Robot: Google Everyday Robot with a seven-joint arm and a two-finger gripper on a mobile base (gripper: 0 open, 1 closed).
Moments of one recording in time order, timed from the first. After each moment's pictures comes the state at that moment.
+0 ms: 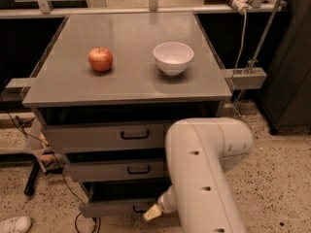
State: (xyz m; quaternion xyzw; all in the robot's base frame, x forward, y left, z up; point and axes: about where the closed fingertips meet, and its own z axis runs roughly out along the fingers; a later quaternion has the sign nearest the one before) arm 0.512 -0.020 0.203 -0.34 0.92 0.12 0.17
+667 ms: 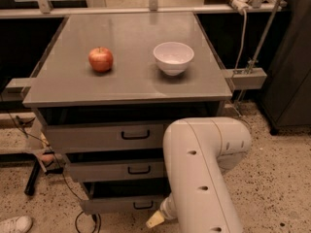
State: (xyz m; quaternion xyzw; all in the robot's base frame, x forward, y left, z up) arm 0.475 -0.034 0.199 -0.34 0.92 0.12 0.14
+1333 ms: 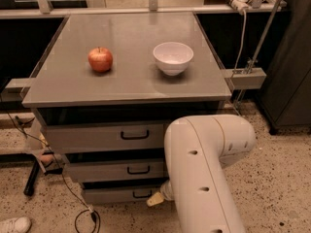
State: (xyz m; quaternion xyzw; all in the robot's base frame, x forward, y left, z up) arm 0.565 -0.038 0.227 -0.33 0.92 0.09 0.22
